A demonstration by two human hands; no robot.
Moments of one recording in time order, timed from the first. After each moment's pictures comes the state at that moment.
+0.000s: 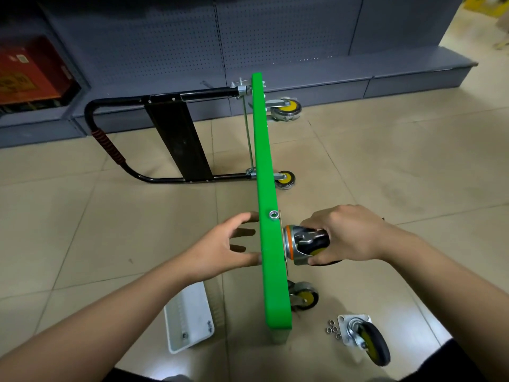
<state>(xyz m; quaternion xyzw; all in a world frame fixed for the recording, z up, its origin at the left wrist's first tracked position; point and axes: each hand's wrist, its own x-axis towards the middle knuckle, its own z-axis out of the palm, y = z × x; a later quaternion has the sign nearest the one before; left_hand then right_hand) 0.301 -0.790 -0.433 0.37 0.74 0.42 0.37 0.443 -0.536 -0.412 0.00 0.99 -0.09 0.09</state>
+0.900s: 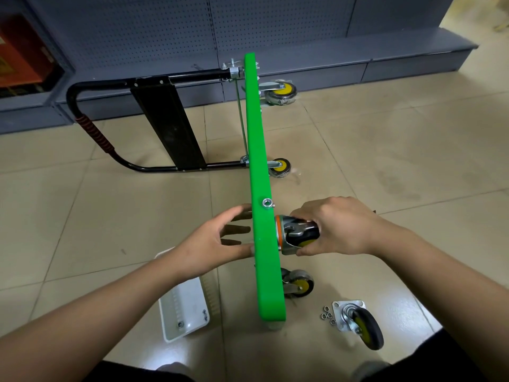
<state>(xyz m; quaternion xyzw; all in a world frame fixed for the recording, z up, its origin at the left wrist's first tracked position) 0.307 -0.794 -0.437 0.35 0.72 0.47 0.38 0.443 -0.547 -0.420 -0.01 0.99 -0.11 0.06</state>
